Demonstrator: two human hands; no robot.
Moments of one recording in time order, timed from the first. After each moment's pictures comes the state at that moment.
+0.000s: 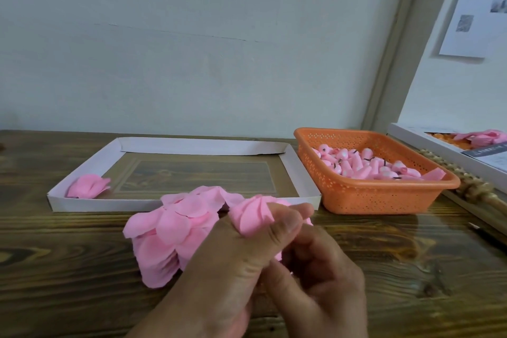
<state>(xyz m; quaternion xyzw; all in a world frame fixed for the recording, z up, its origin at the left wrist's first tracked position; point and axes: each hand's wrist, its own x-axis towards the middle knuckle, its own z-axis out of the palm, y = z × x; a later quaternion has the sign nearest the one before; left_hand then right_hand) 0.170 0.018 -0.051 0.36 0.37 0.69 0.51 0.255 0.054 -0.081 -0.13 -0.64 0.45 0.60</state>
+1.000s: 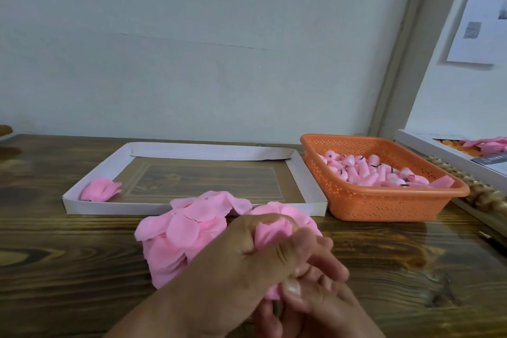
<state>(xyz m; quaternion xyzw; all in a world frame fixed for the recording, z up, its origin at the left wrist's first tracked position) 0.151 0.004 -0.038 0.60 0.40 0.53 0.44 0.274 0.069 -0.073 -0.01 -0.54 0.82 0.20</state>
